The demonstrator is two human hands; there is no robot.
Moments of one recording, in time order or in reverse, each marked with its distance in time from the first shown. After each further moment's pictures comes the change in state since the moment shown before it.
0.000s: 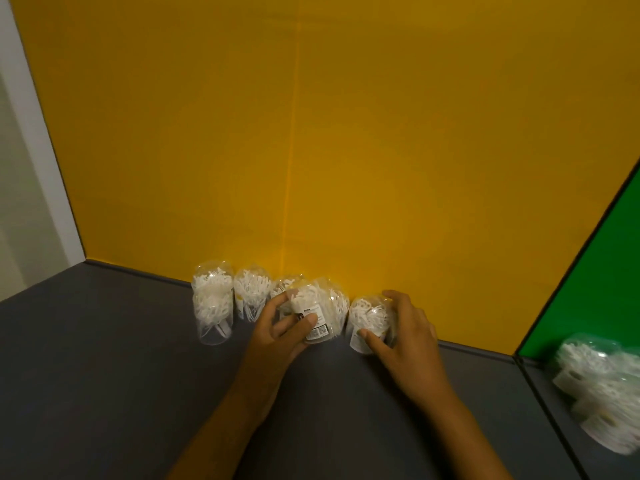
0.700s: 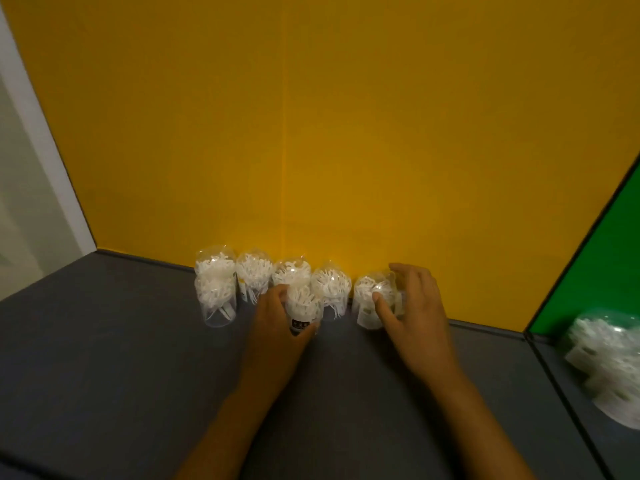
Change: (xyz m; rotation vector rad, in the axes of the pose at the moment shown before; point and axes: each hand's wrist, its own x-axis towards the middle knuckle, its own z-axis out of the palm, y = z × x) left_hand 0.014 -0.033 -0.012 0.960 0.212 0.231; right_hand 0.004 -0.005 -0.009 0.028 0.108 -0.033
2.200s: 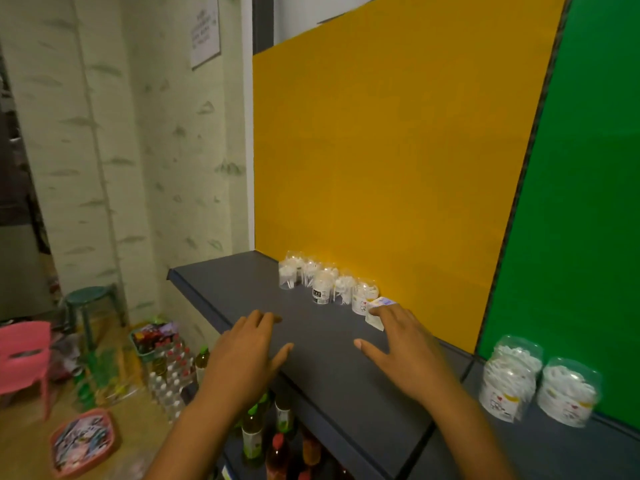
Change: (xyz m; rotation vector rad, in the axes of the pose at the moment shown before) left_hand -0.301 0.249 -0.026 0.877 0.248 -0.114; right_hand -0.092 0.047 -0.231 0.078 -0.433 -0.529
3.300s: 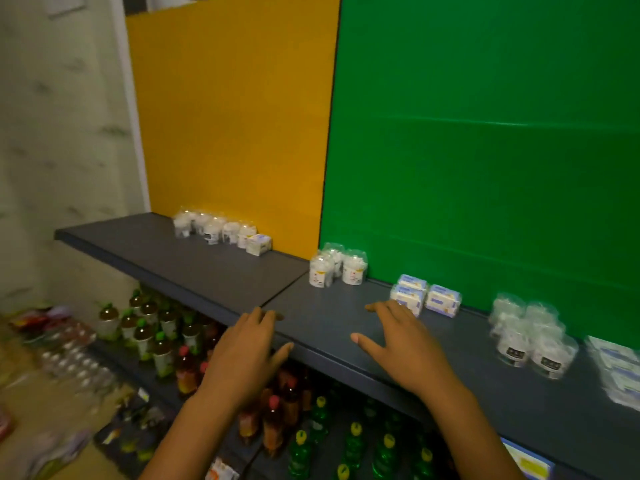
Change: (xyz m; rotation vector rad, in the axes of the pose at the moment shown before) left_hand -0.219 0.233 -0.048 -0.230 -0.119 0.271; right_hand -0.338 0.043 -0.199 -0.109 -0.100 0.293
